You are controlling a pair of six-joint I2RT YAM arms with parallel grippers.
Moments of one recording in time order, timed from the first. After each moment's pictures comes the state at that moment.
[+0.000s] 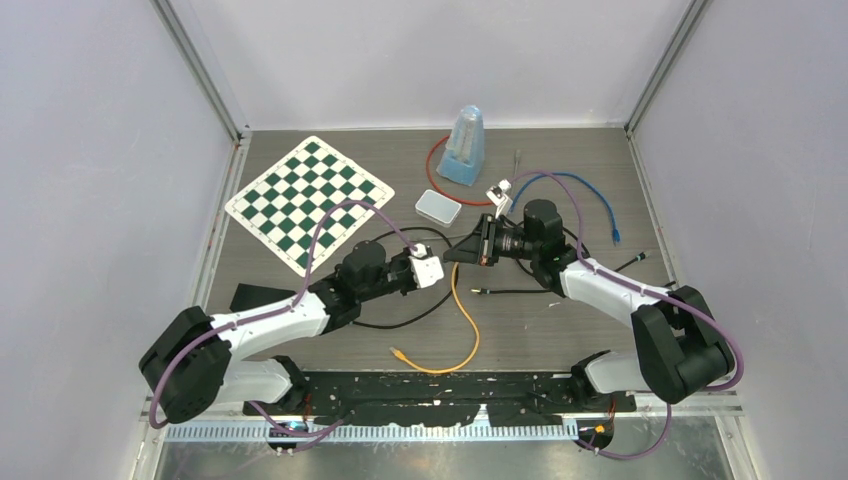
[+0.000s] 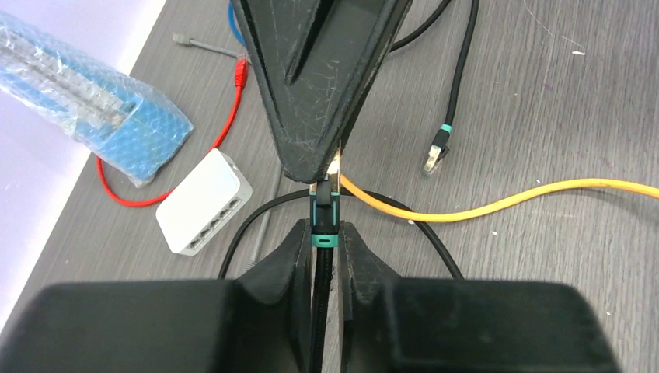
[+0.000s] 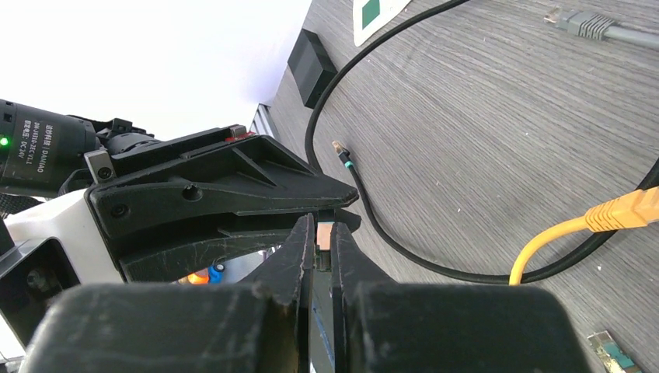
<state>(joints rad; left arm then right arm) -0.84 1.24 0.56 0.41 0.25 0.53 0.43 1.35 0.63 0.41 -0.80 0.80</state>
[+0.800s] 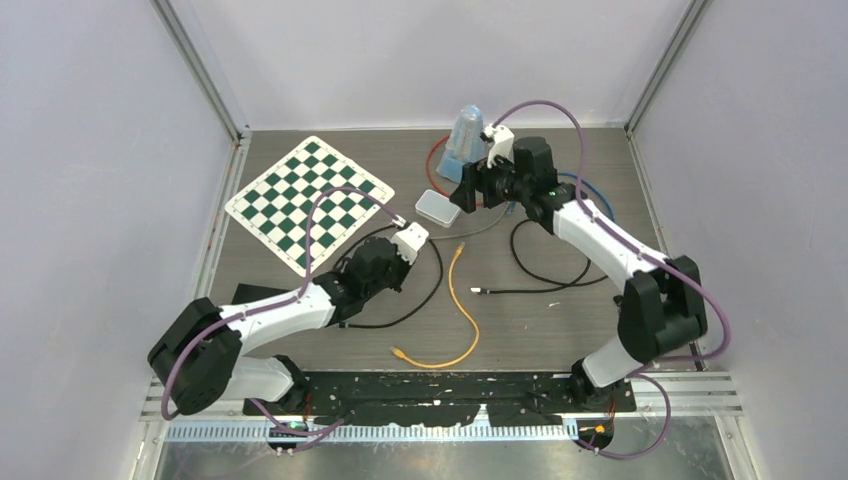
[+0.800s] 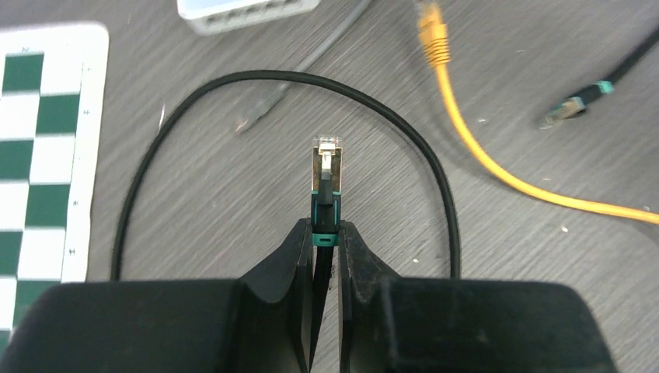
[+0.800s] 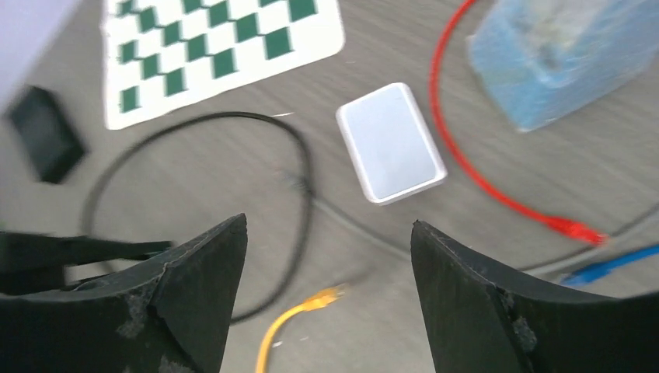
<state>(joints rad) -0.82 1.29 0.60 0.20 -0.14 0.10 0.38 1.51 1.14 -0.09 -0.43 0.16</state>
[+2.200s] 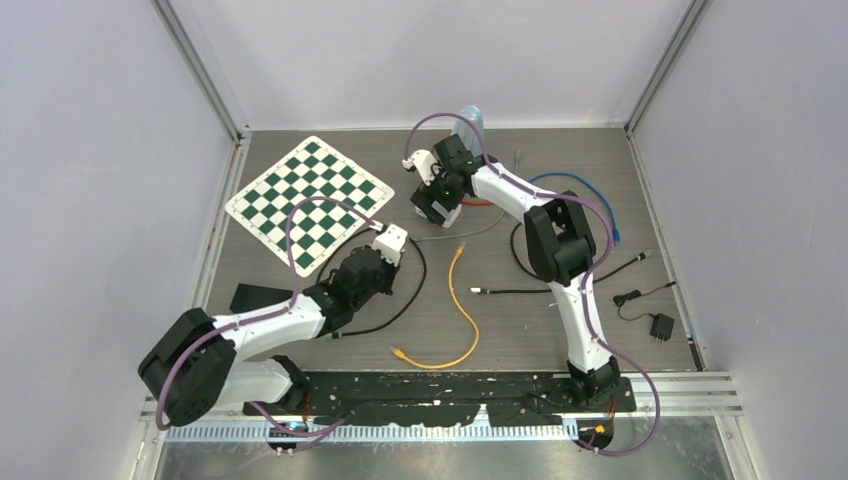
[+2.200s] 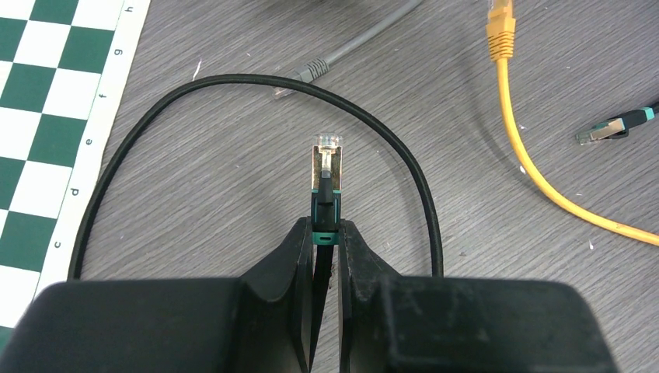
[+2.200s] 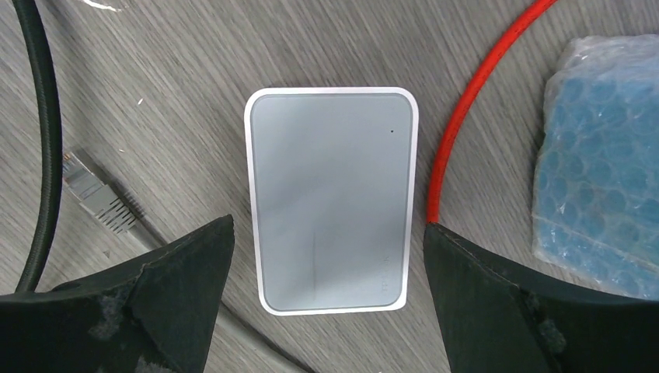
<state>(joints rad) -0.77 1.23 0.48 0.28 -0.23 -0.06 0.53 2.28 1.87 -0.56 -0.19 -0.46</state>
